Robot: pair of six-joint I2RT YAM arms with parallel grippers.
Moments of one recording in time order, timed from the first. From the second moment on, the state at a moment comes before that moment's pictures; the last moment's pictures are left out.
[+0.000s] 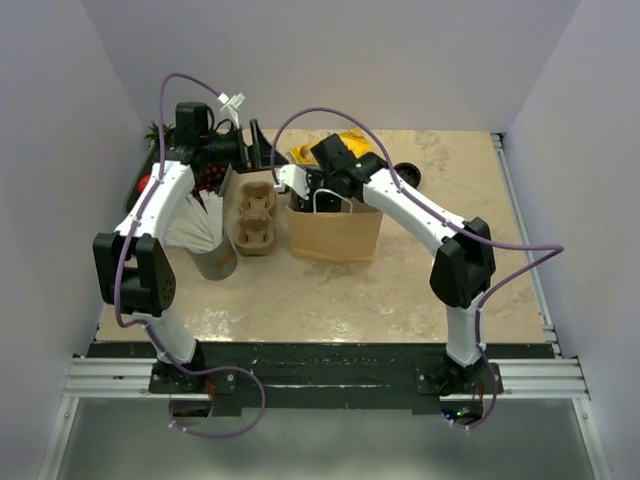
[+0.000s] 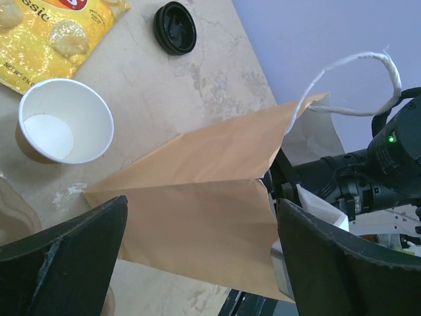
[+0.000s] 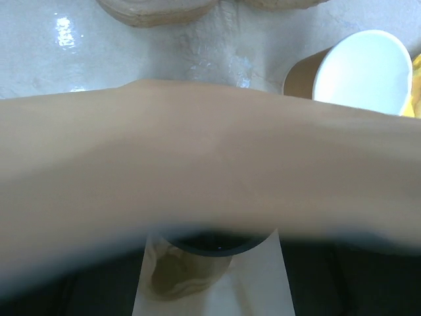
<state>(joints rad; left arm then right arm) -0.09 1.76 1.58 -0.40 0.94 -0.38 0.68 1.99 1.88 -0.86 -0.25 -0.75</state>
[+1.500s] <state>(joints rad) -0.30 1.82 1.84 -0.62 0.83 0.16 0.68 1.52 1.85 -0.84 -0.15 -0.58</state>
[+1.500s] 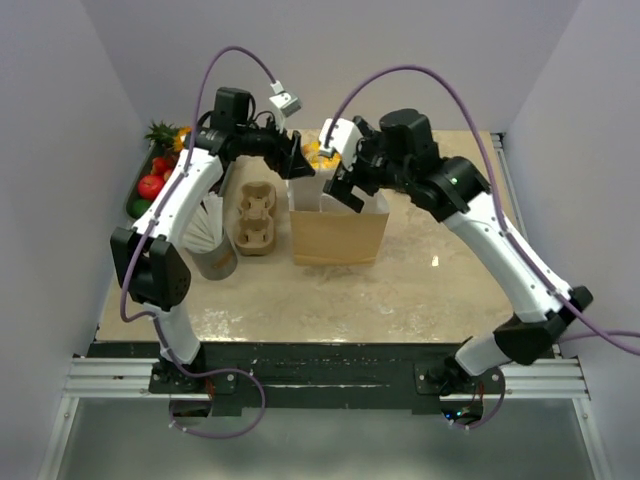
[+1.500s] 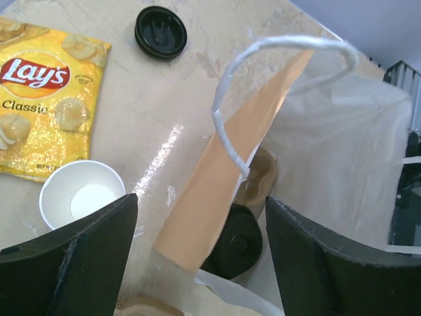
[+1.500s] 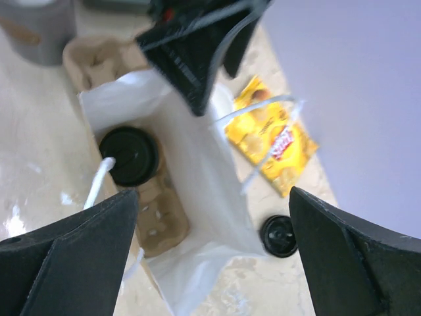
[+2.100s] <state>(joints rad) -0.33 1.84 1.90 -0.71 0.75 0.33 0.65 1.41 1.70 -0.57 -0.01 -0.48</state>
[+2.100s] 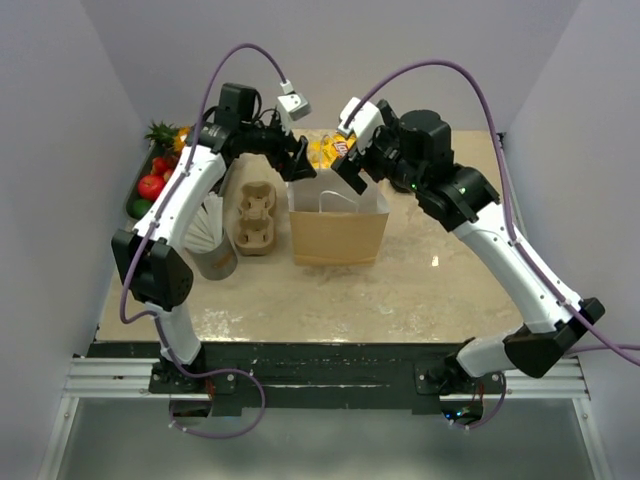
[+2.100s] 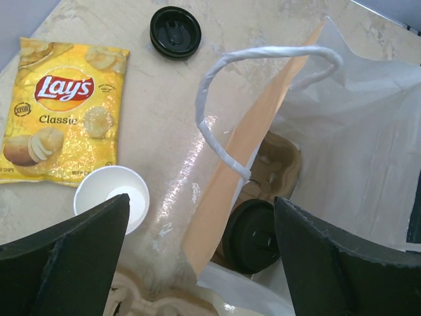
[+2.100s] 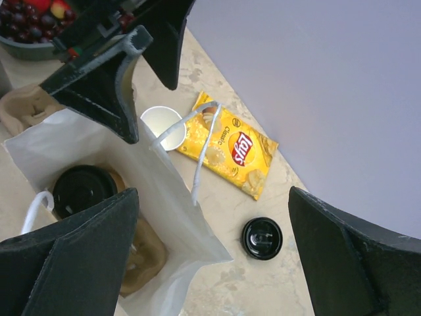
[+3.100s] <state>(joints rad) -0.40 1.63 1.60 -0.68 0.85 0.33 0.52 1.43 1.54 -0.57 -0.08 -0.41</state>
